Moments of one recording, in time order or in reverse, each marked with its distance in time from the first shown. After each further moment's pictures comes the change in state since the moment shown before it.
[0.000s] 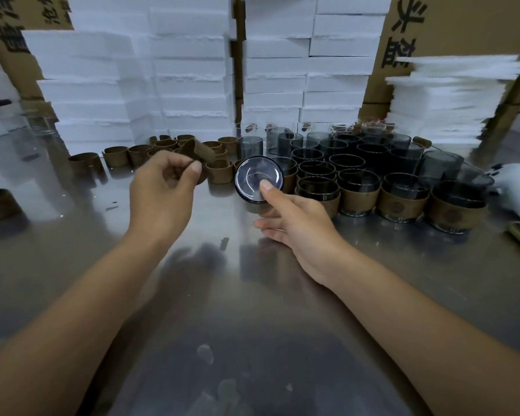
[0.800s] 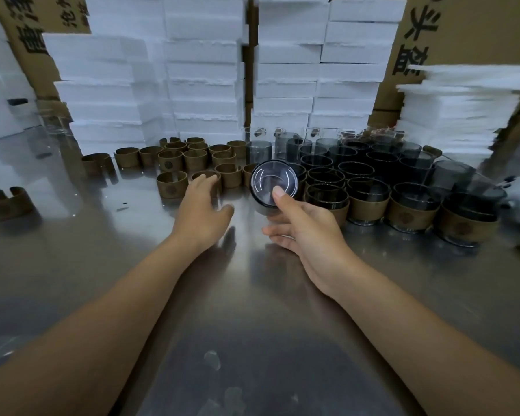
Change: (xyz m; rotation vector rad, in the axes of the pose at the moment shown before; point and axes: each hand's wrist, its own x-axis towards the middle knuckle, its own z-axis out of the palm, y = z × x) left_hand 0.002 -0.025 0.029 0.305 -0.348 -0.071; right_hand -0.002 -0.001 0.001 -0.004 0.008 0.001
